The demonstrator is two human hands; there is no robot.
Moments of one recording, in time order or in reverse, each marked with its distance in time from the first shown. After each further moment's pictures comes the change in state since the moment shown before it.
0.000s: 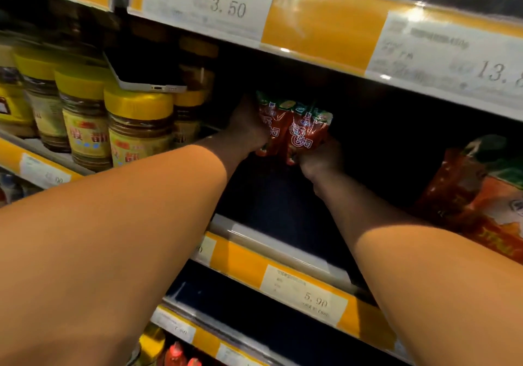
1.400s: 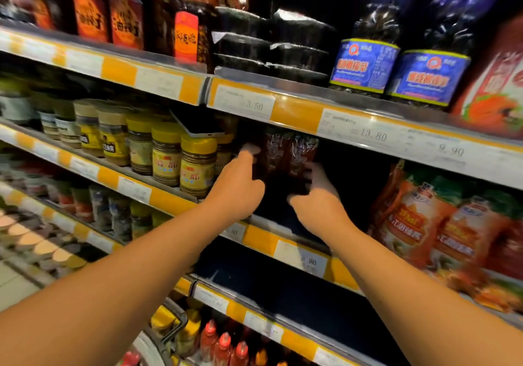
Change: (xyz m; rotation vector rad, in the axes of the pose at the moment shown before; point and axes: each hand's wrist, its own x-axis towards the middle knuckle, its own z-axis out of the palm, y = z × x) left_hand -0.183 0.049 -0.106 0.141 -0.115 0.002; right_hand -0.149 -0.034 -0.080 -0.141 -0.246 -0.181
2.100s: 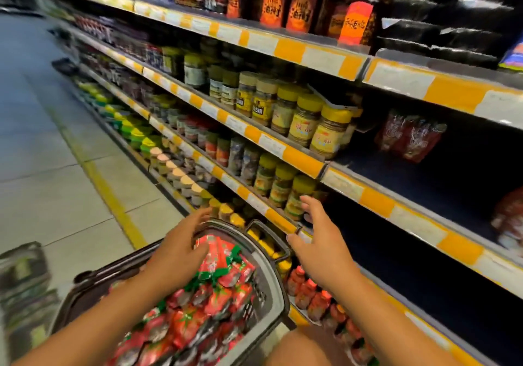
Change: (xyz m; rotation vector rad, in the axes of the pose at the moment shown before) left_hand -0.317 -0.196 -0.145 0.030 0.179 -0.346; right_hand -0.216 -0.065 0.136 0.038 -0.418 -0.291
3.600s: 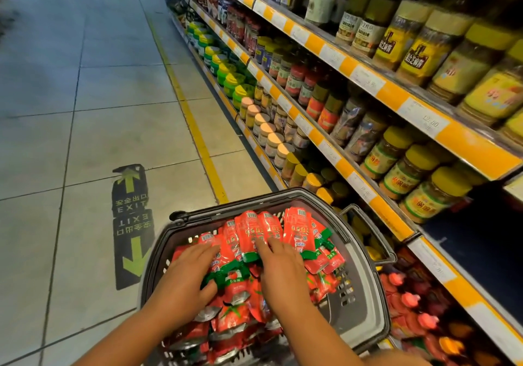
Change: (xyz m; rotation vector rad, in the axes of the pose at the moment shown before) left_hand -0.102 -0.218 -0.010 0.471 0.006 -0.240; right_hand -0.001 0.005 0.306 -0.525 -0.392 -0.343
